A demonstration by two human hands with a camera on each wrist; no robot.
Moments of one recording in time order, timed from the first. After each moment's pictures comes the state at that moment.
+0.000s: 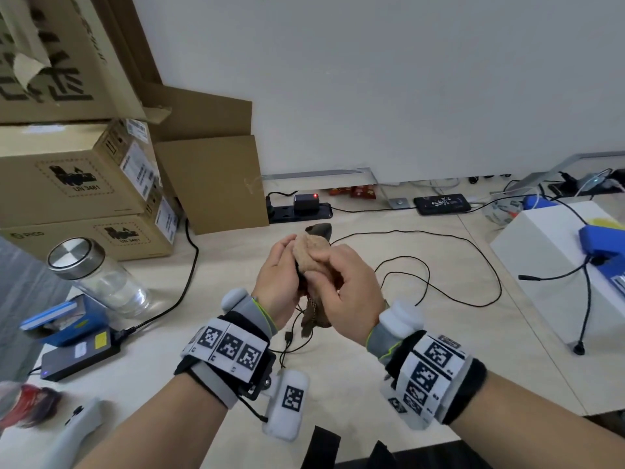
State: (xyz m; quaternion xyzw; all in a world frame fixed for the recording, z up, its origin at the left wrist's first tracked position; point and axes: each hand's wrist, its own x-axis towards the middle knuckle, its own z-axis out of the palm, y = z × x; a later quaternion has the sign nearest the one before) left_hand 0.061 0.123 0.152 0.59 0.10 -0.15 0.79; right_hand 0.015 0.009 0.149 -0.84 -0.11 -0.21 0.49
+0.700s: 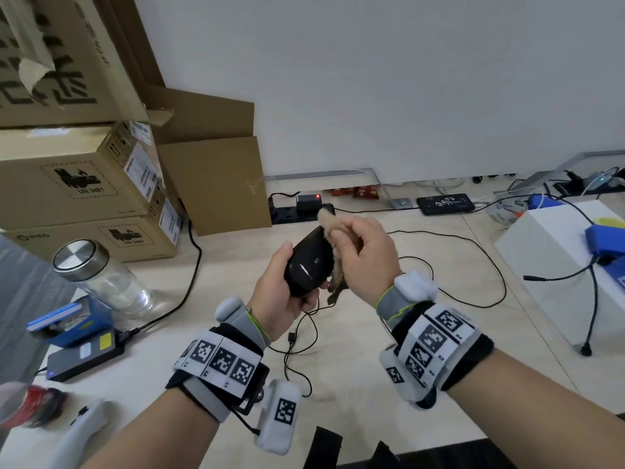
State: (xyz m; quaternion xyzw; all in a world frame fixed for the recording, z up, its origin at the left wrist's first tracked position) left_hand 0.051 0.134 0.158 0.53 0.08 -0.24 0.81; right_hand 0.049 -0.011 0.167 -0.85 0.01 -0.21 0.48
